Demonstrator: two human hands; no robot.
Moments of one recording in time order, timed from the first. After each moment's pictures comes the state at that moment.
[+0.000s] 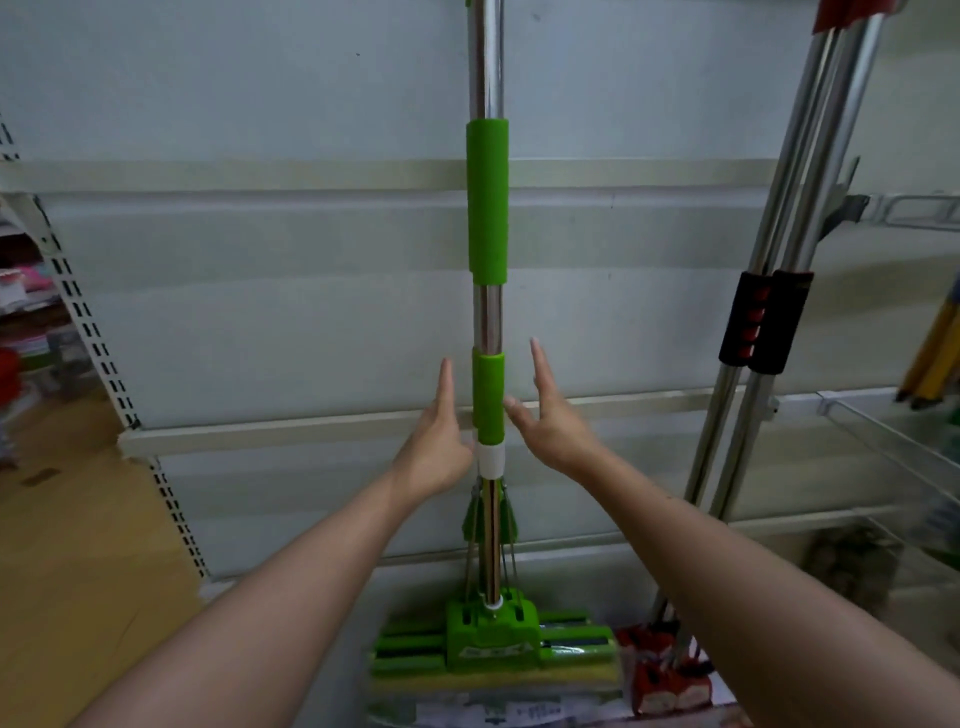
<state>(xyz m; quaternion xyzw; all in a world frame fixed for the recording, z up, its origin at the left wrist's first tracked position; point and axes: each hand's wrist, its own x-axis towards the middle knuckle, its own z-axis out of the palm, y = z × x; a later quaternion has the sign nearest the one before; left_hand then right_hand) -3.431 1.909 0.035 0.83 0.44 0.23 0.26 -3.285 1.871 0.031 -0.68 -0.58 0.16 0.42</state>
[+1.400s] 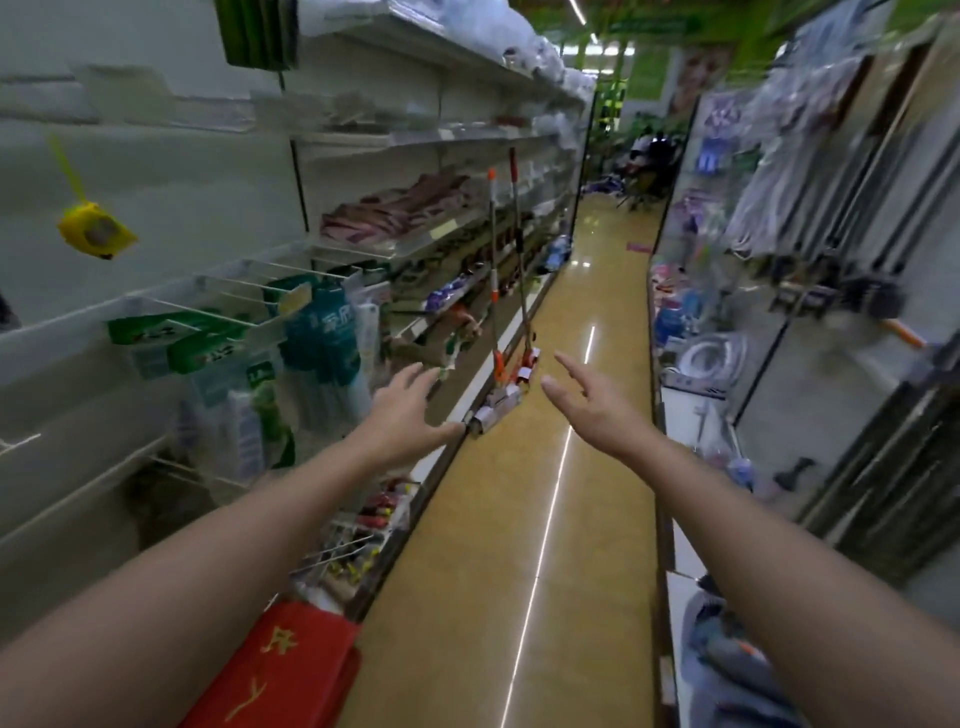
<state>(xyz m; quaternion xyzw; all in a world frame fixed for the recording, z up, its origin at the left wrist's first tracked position) -2.847 1.310 -0.024 0.97 -0.05 0.03 0.25 -2.830 1.074 -0.018 -0.93 -0.09 -0.07 0.35</state>
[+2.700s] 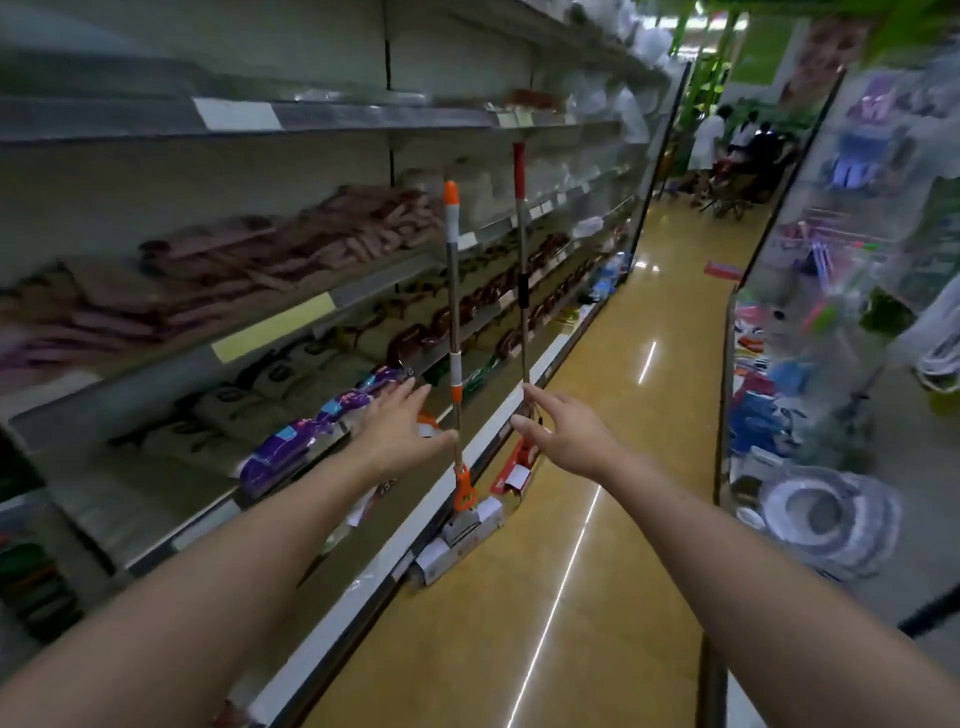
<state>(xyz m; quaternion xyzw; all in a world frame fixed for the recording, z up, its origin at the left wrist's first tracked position) -2.029 1.101 -0.051 0.97 0.06 0.01 0.24 -1.955 0.887 -0.061 -0.96 -0.20 0.03 0.19</state>
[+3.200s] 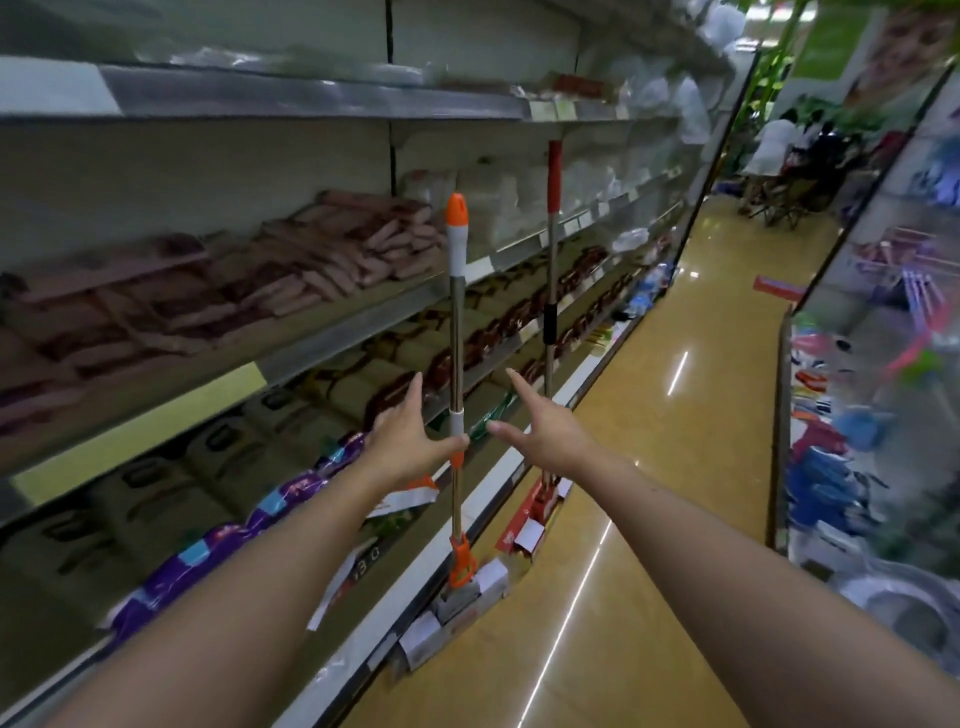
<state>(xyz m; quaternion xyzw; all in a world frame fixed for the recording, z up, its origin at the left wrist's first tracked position) -1.769 1.135 -0.093 0.91 0.15 0.03 0.38 -1.698 0.955 -0.075 -0.93 -0.24 0.07 0.25</state>
